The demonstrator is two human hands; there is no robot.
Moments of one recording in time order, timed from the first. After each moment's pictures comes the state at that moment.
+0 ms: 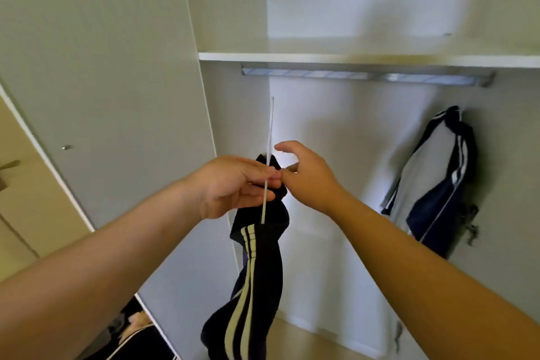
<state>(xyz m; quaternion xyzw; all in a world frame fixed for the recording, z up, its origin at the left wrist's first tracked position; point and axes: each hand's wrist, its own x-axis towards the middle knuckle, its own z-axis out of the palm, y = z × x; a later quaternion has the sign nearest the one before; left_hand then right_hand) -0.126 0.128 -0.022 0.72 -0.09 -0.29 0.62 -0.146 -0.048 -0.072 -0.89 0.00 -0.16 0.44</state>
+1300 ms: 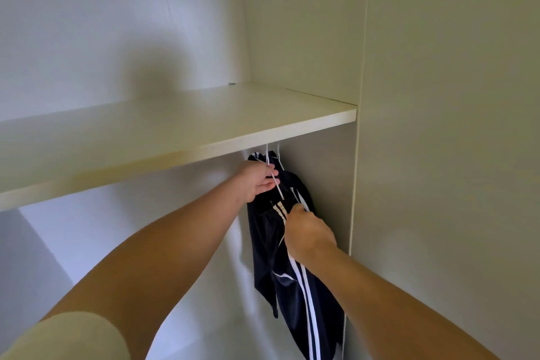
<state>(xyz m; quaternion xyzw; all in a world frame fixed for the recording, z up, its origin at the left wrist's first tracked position) 0.037 -0.448 -0.055 0.66 -0.29 -0.42 0.55 -0.122 -0.381 -0.095 -0.83 0.53 -0.10 0.15</state>
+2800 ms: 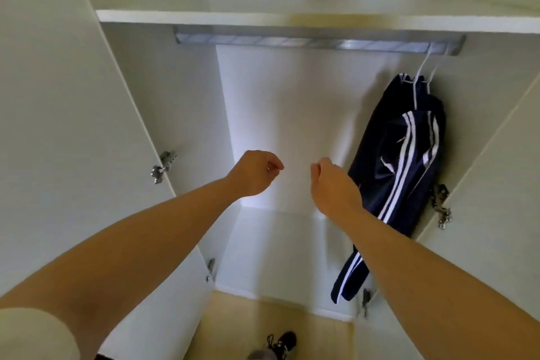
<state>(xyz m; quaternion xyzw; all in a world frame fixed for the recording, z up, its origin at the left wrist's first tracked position) 0.035 -0.067 -0.160 0.86 -0.39 -0.11 0.32 -0.105 -0.211 -0.178 -0.92 0.28 -0.19 0.18</state>
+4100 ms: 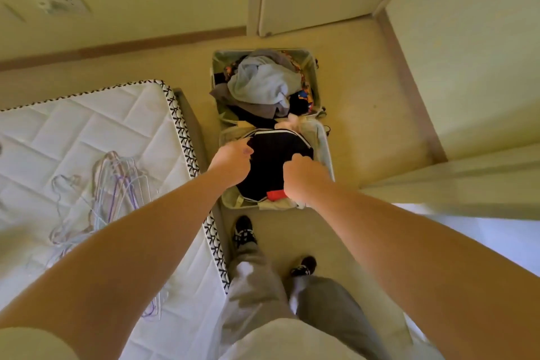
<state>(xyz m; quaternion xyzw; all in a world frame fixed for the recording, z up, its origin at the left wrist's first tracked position) -0.064 0.677 -0.490 0.83 0.31 -0.21 0.41 0.007 0.514 -0.442 -0.87 -0.36 0.31 -0.13</state>
